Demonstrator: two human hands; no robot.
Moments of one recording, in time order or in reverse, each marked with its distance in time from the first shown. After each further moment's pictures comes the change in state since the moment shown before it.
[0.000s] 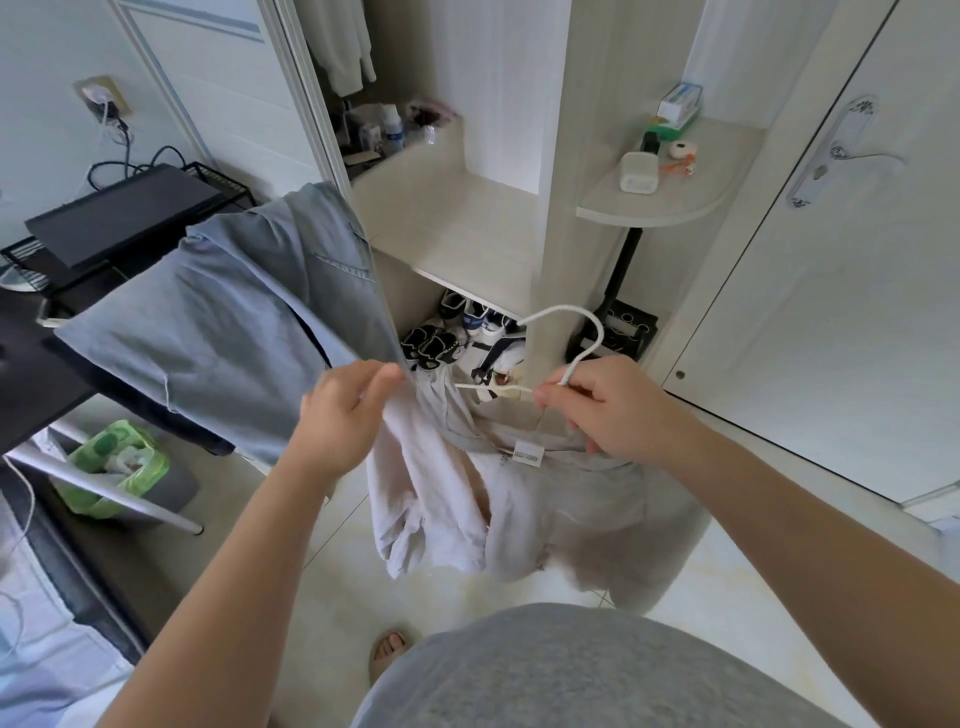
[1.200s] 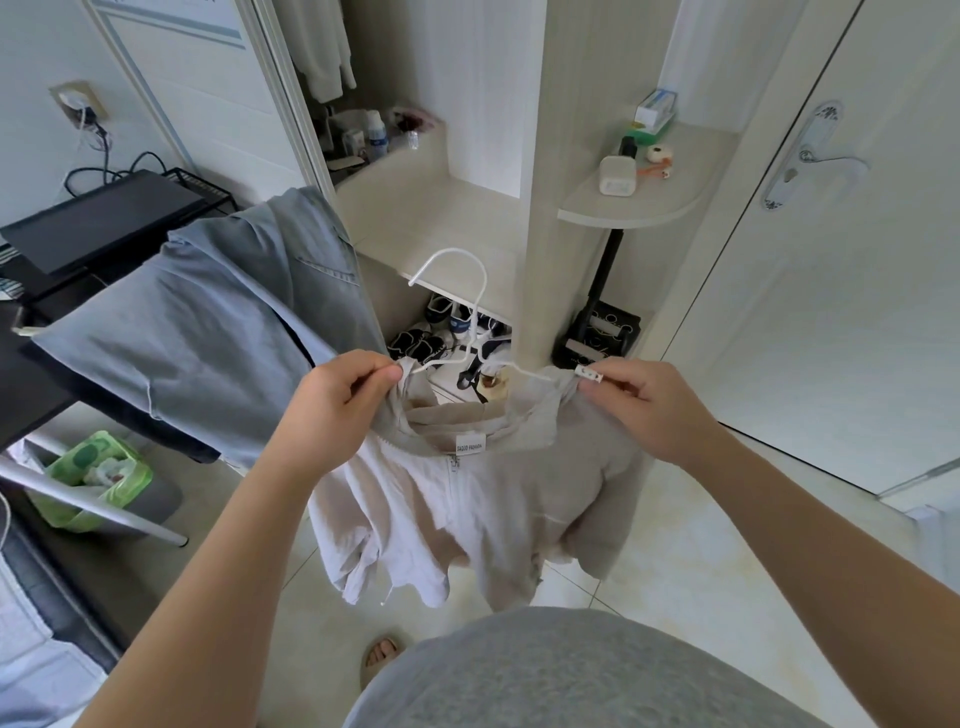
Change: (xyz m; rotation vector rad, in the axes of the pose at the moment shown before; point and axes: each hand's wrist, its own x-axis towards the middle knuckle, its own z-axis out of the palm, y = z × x) left_hand -0.004 0.015 -0.005 -0.112 0.023 0.221; right_hand -0.022 0.048 -0.015 0.055 0.196 -0.081
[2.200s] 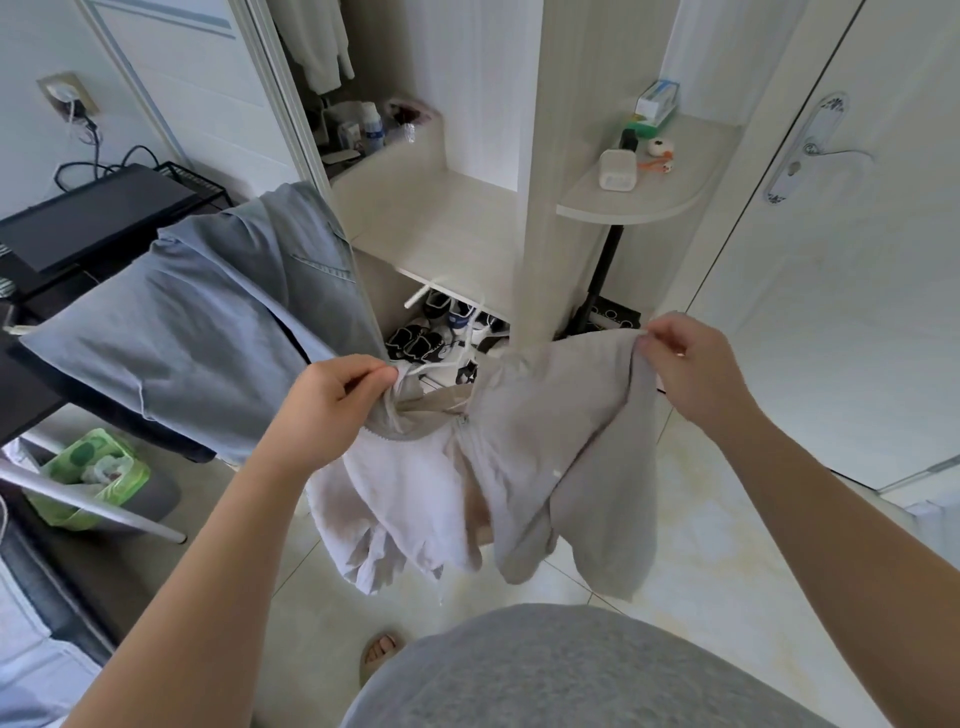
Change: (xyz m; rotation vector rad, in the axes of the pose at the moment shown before) left_hand 0.012 -0.011 0.001 -0.008 -0.063 -0.051; right_hand 0.028 0.035 -0.030 -0.006 0.322 0.232
